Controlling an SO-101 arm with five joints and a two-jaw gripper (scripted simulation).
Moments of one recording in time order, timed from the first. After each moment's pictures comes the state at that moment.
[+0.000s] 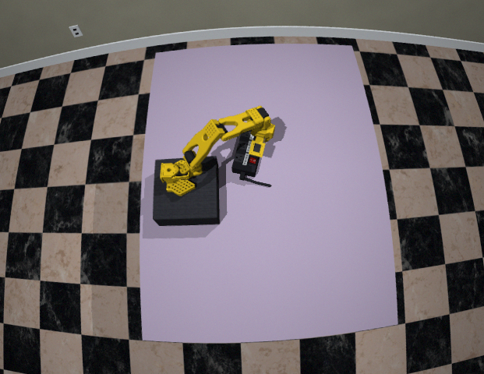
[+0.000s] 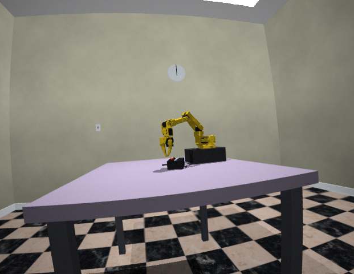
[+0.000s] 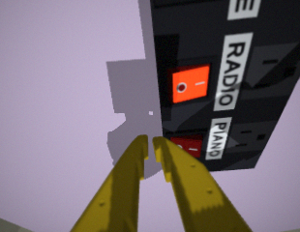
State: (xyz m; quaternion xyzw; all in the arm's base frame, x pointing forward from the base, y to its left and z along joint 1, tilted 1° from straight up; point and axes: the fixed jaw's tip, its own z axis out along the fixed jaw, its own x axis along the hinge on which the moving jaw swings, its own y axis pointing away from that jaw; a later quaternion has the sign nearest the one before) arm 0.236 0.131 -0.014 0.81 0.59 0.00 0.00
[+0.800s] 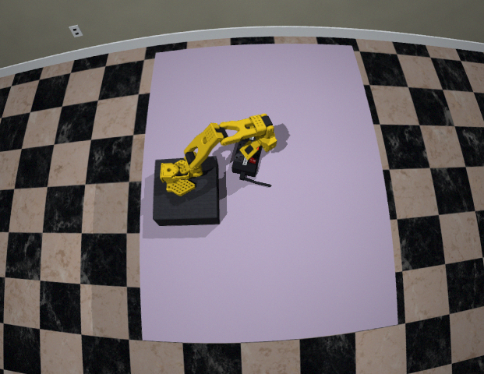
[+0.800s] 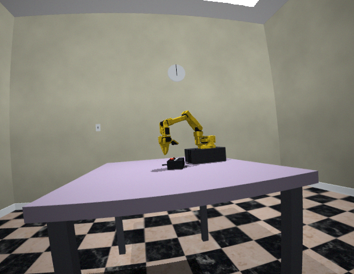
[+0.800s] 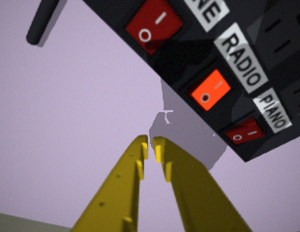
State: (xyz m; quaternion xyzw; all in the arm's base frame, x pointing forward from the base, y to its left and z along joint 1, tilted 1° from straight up) arm 0.240 0.095 -0.007 0.96 0.29 -0.01 0.00
